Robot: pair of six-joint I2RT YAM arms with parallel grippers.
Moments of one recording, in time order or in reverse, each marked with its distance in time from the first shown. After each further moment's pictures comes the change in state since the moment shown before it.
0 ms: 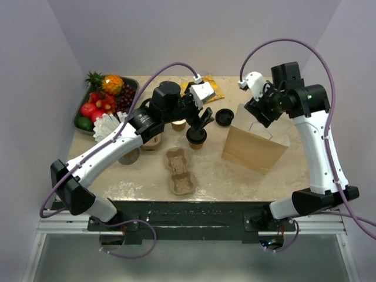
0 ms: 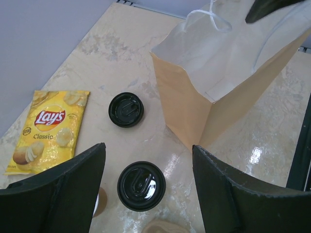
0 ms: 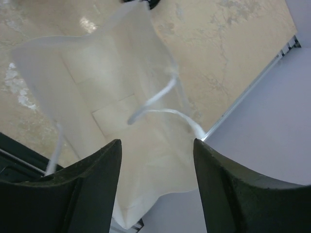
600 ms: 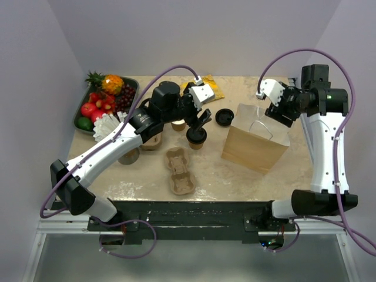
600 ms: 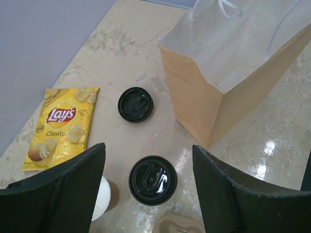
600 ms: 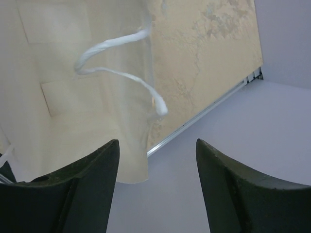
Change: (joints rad) left arm 0.008 0.000 -0.001 -0.021 -0.010 0.069; right arm -0.317 0.000 -0.032 0.021 -0.240 -0.502
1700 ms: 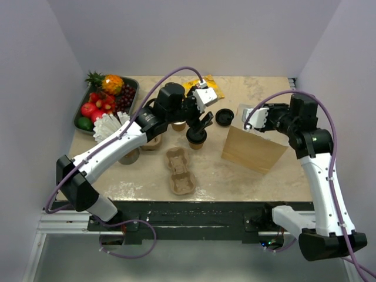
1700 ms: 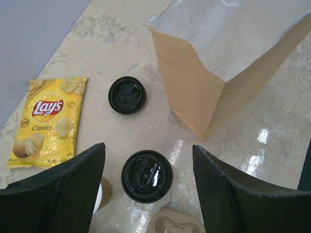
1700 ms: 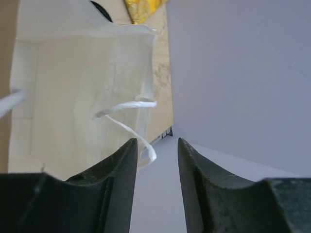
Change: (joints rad) left arm 0.003 0.037 -0.018 -0.008 0.013 0.006; right arm 0.151 -0.397 -0.576 0.526 -0.074 -0.285
